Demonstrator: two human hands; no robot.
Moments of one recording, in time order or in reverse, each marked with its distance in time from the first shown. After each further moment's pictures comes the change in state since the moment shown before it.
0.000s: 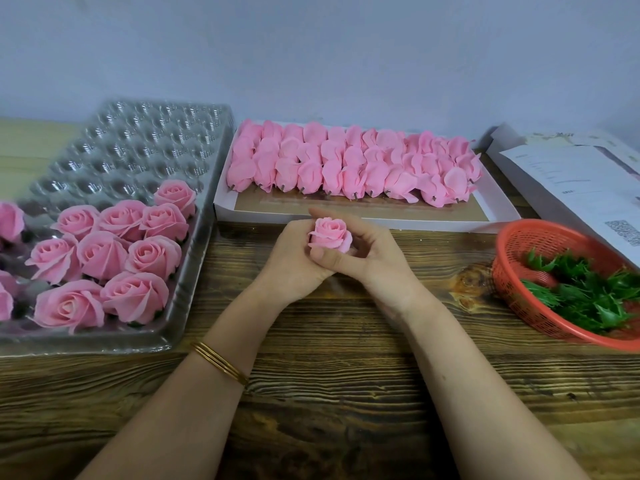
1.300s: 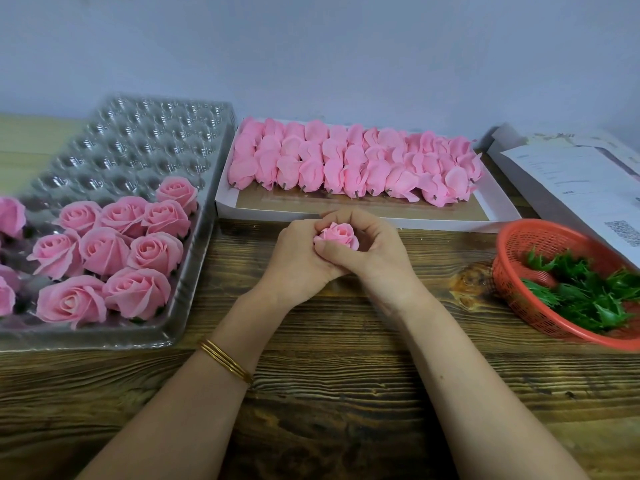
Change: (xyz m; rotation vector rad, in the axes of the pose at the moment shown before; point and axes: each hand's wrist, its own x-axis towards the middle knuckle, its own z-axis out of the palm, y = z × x) left_hand -0.002 0.001 0.004 0.037 0.027 -0.048; right_hand -0.001 -0.005 0.007 -0.026 0.071 -0.057
